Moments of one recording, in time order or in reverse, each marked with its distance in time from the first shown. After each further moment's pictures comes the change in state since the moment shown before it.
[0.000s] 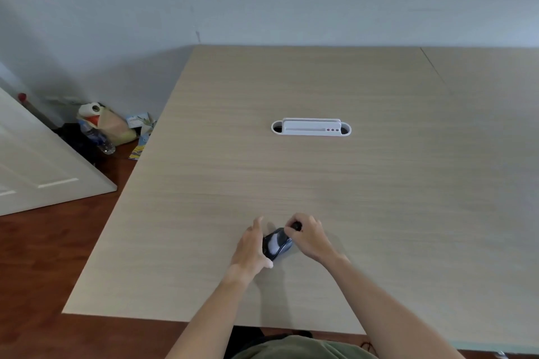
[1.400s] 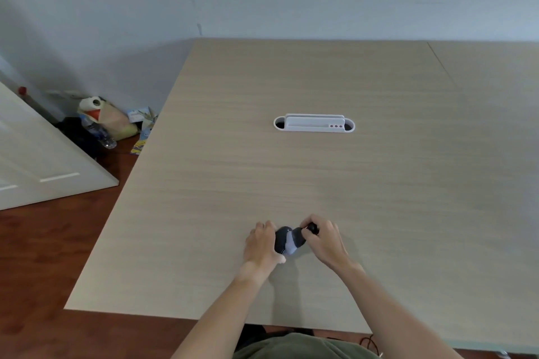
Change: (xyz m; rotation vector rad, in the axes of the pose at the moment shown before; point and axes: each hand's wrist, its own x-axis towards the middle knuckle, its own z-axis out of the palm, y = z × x) left_hand 0.007 0.018 0.017 0.247 0.045 -0.019; right_hand -0.013 0.023 -0.012 0.030 0.126 -0.046
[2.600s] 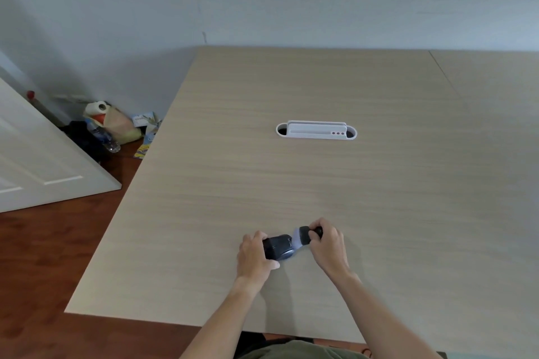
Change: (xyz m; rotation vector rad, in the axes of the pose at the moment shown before) left_hand -0.007 -0.026 0.011 -0.342 0.103 -0.106; right_hand 0.001 0.003 0.004 -0.022 0.140 0.099
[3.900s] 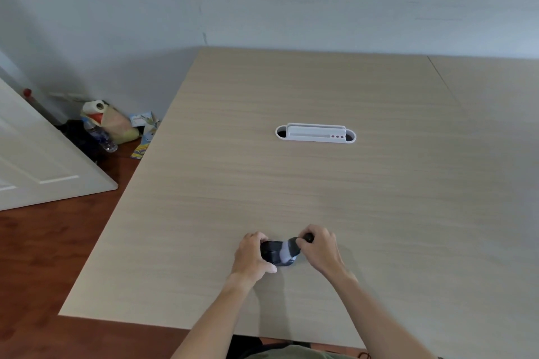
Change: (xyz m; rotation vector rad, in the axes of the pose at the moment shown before) left_hand 0.012 -0.004 -0.010 -0.060 -0.099 0.036; right_hand -0.001 -0.020 -0.001 -0.024 -0.138 0.031
